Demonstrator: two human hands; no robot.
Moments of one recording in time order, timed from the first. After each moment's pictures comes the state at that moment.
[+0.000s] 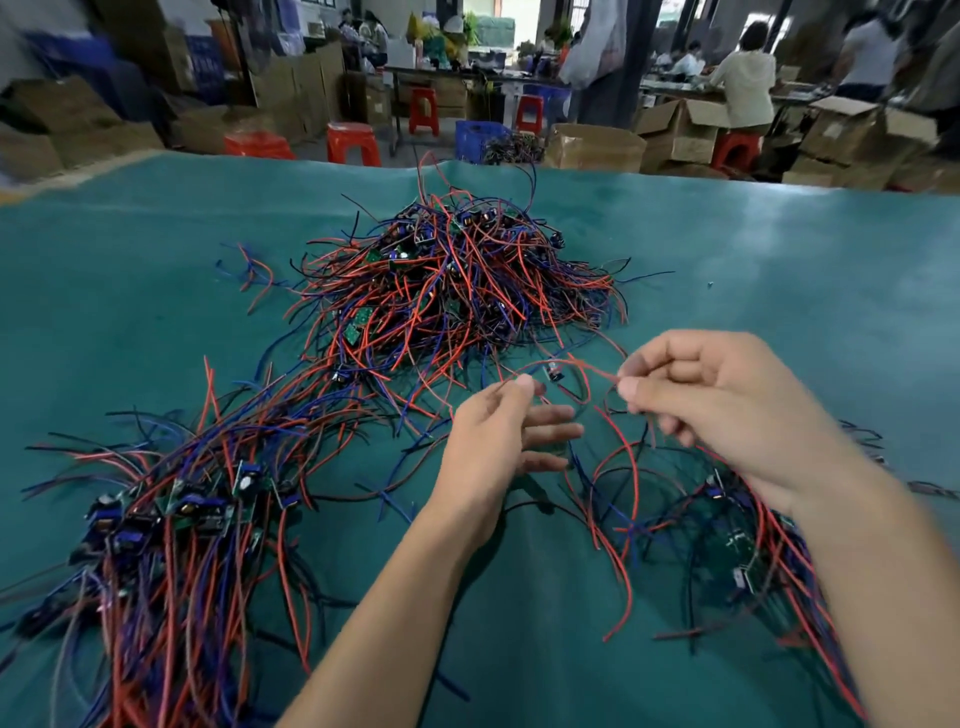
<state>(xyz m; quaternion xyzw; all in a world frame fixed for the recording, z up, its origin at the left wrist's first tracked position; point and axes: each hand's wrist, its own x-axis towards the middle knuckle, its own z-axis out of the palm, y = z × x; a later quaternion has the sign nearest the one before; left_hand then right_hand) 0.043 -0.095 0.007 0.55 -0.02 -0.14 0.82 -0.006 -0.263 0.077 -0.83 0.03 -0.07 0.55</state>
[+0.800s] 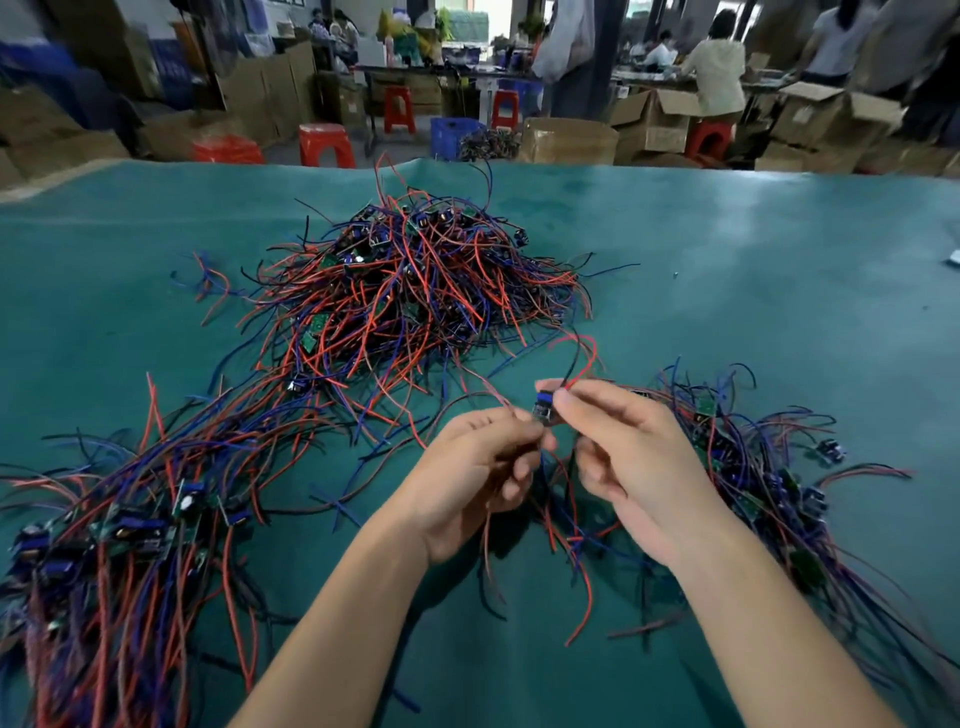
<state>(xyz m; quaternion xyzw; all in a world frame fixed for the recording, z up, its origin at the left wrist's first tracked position) 0.036 -0.097 0.005 0.54 -0.13 -0.30 0.77 -0.004 -0.253 0.011 -0.64 0.06 -0.07 0.76</state>
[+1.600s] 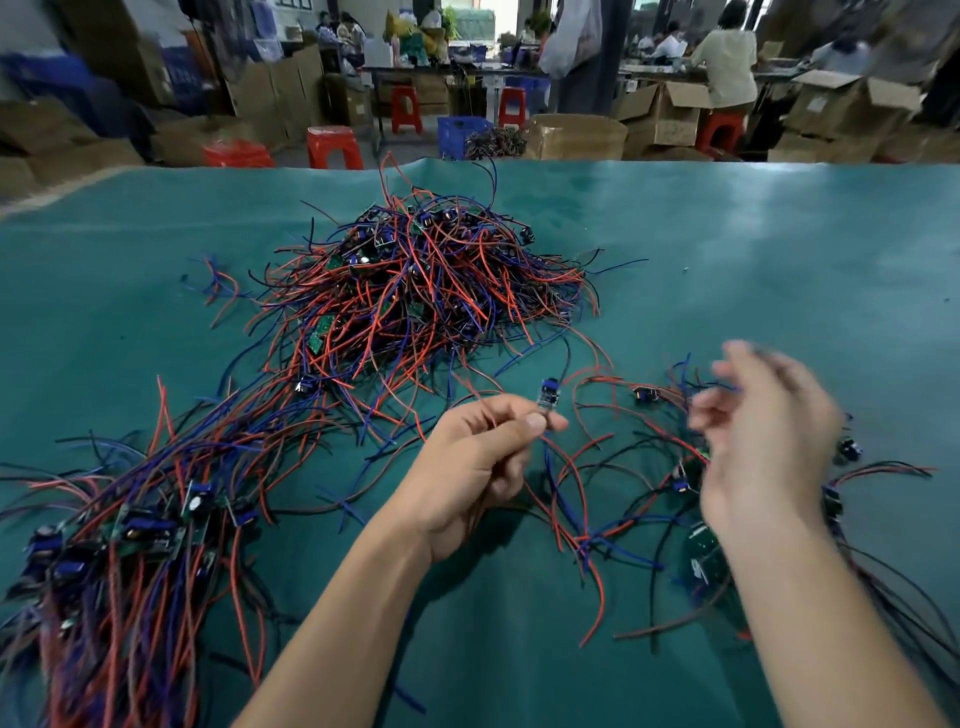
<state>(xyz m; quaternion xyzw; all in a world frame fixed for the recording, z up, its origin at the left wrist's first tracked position) 0.039 -0.094 -0.001 0.55 -0.17 -0.24 0.78 -0.005 -0.289 0.033 -0.50 0.24 -0.38 0.74</state>
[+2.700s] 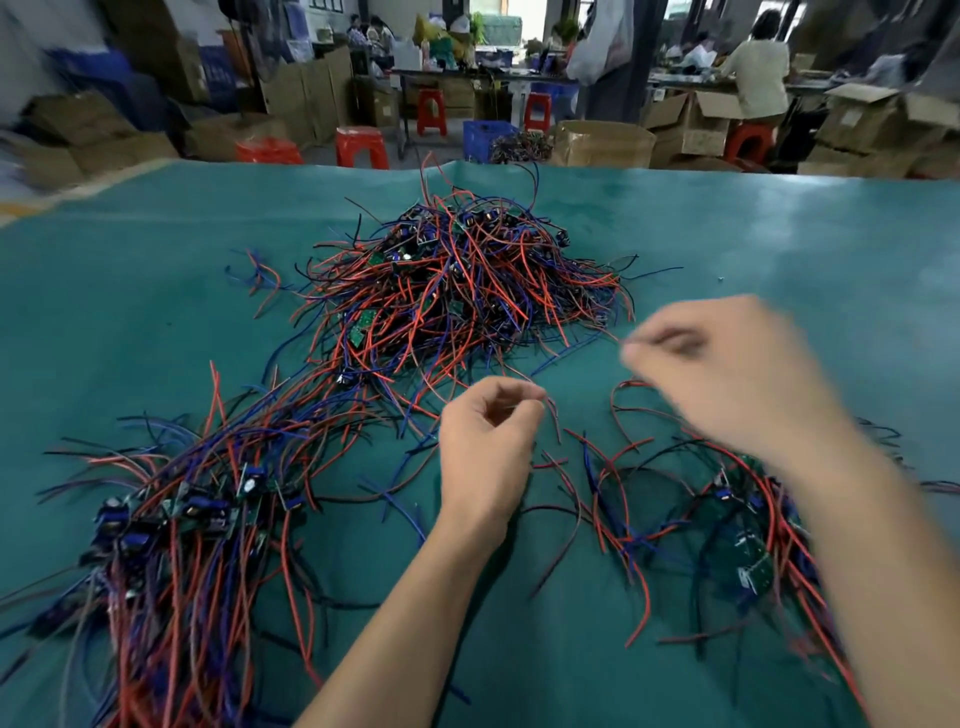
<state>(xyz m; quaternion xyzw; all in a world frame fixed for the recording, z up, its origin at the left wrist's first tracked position) 0.042 -0.097 -0.005 0.67 -0.03 0.05 0.74 0.010 -0.262 0.090 -0.94 0.07 -0.19 0.27</state>
